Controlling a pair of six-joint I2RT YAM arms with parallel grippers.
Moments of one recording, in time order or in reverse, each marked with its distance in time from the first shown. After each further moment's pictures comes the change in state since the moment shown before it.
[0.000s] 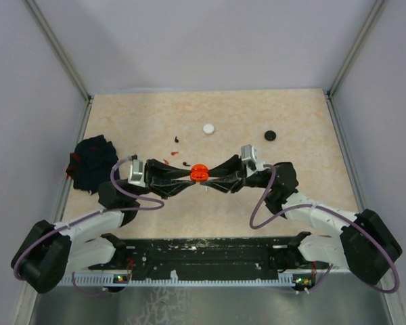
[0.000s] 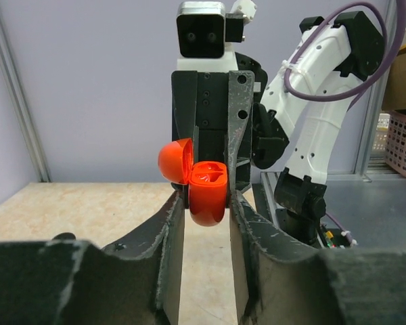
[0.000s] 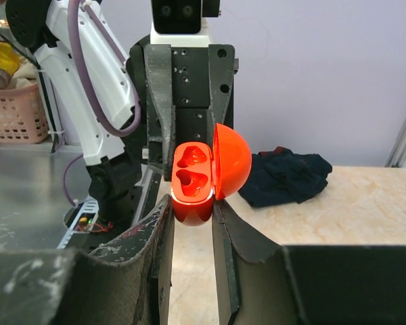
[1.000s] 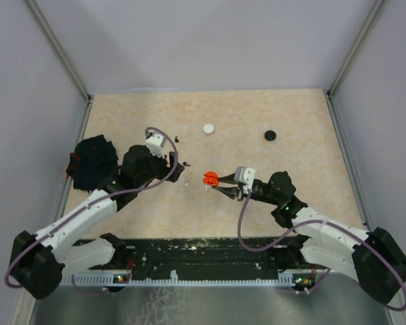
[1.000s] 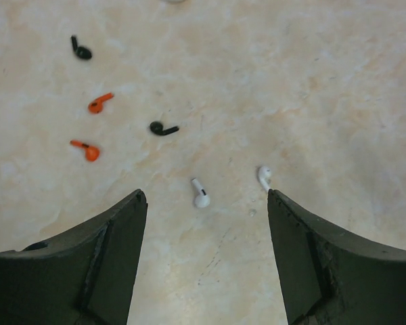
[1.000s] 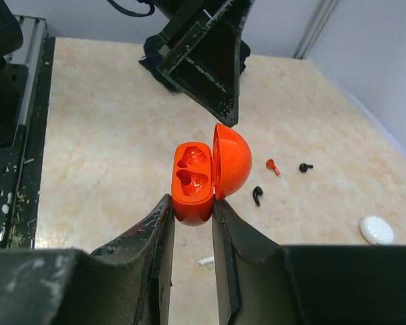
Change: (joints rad) left arm 0.001 -0.120 0.314 -1.537 -0.776 0.265; right arm -0.009 -0.202 -0.167 -0.496 0.233 -0.573
